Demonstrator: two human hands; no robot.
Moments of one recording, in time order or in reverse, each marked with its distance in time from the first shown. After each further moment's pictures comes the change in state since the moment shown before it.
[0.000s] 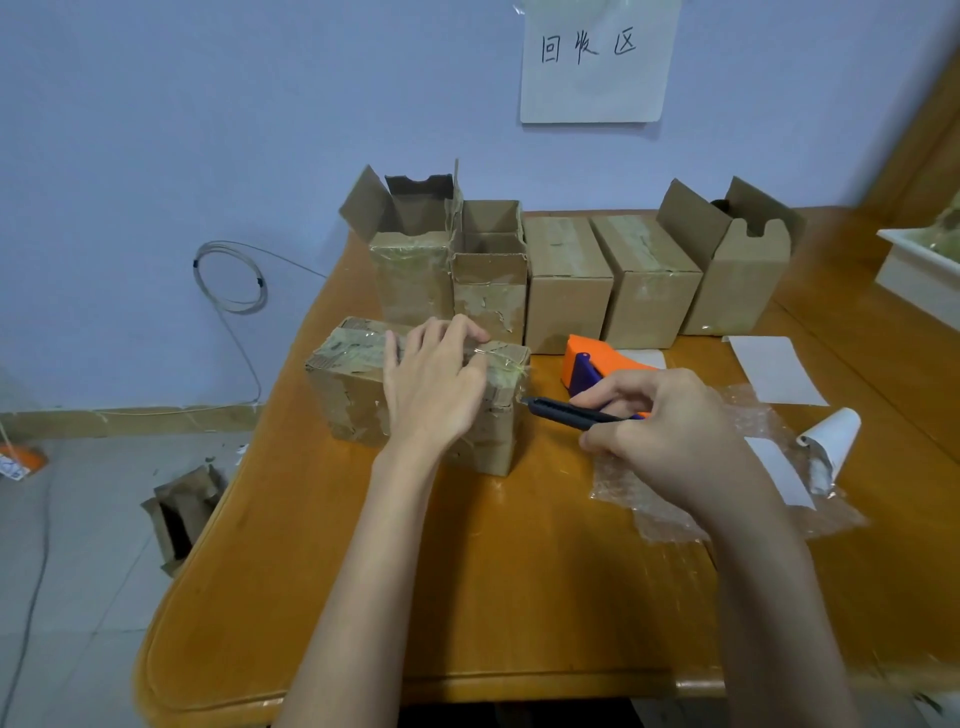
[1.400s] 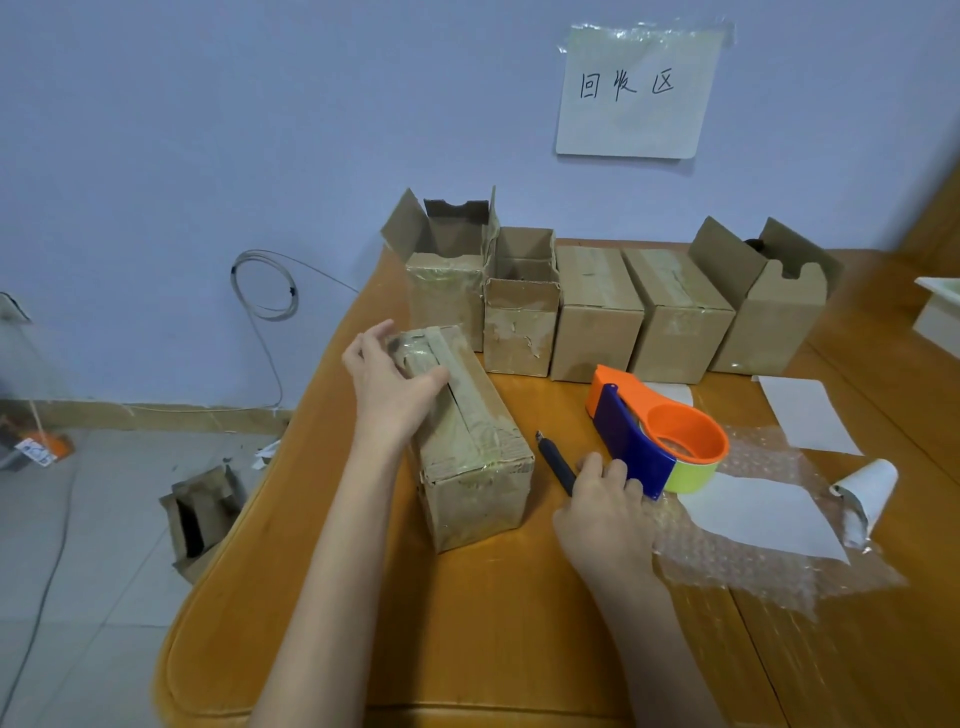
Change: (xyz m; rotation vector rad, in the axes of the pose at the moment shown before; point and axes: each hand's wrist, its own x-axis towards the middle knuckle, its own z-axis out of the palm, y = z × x) left_hand 0.006 -0.042 -0.032 -0.676 0.145 -0.413; right_hand 0.033 0.052 0.101 -0.598 0.096 0.196
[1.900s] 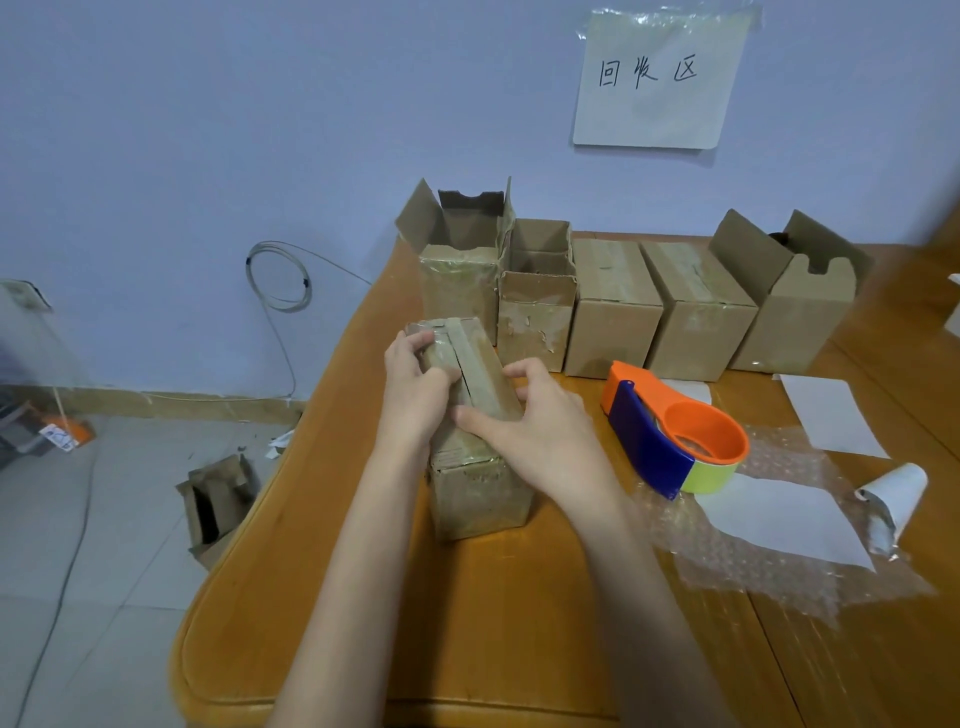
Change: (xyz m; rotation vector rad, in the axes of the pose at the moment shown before) left_hand -0.003 -0.004 0.009 -0.210 -0.061 -0.124; right_hand 0.001 -0.067 -0.058 0.547 -0.133 -0.338
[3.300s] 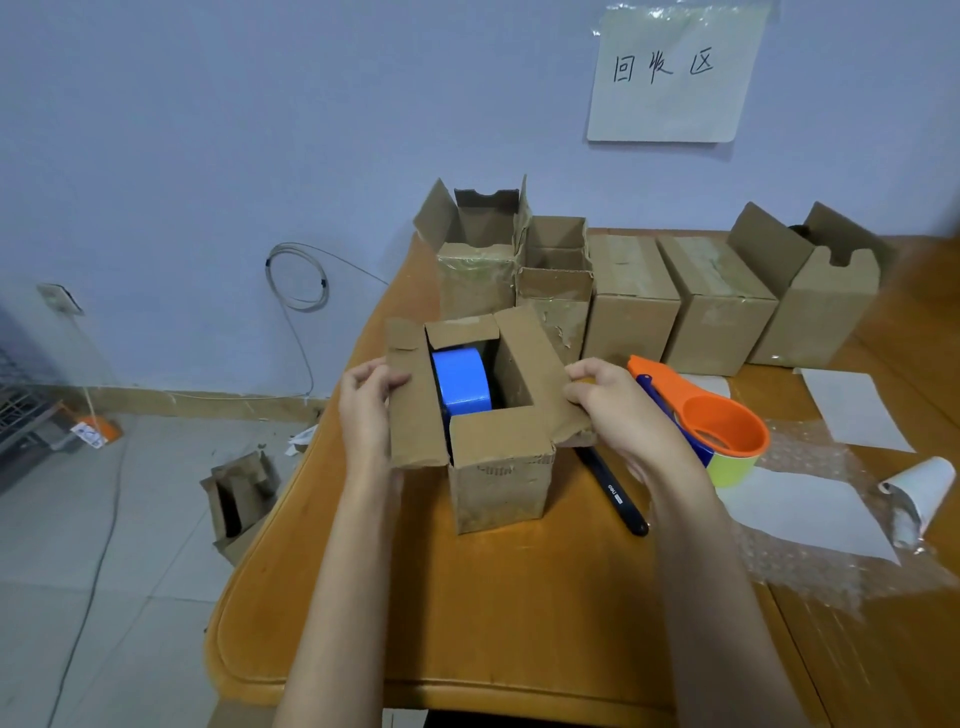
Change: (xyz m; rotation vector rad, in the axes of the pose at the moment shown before) left_hand -0.017 -0.012 -0.039 -0.365 0.220 -0.086; right_hand 0.015 0.022 -0.030 0.376 -0.121 0.190
